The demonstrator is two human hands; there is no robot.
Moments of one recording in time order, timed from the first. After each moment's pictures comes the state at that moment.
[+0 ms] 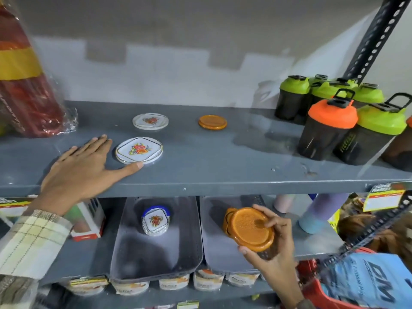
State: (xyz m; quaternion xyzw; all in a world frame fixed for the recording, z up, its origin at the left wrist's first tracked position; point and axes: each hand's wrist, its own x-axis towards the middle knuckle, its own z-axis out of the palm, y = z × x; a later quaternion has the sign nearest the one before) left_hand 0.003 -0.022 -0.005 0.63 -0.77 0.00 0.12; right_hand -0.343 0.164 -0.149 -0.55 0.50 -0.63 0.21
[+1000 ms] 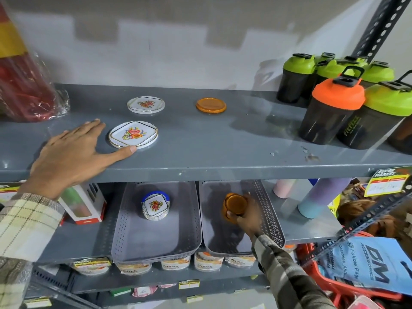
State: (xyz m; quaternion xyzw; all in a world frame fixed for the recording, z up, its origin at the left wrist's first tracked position) left_hand 0.002 -0.023 -0.006 0.62 -0.77 0.02 0.15; right_hand -0.402 0.045 -0.307 -0.38 0.78 -0.37 0.33
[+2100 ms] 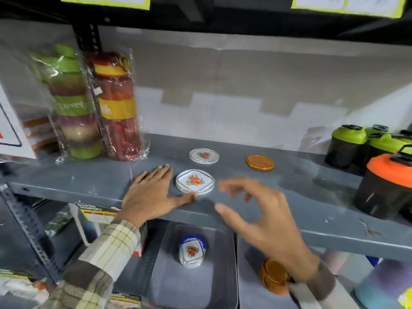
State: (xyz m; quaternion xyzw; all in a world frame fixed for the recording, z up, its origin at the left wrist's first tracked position) left_hand 0.000 -0.014 -0.003 0.63 -0.77 0.01 0.13; right_hand -0.242 0.088 0.026 -0.79 0.40 -0.46 0.06
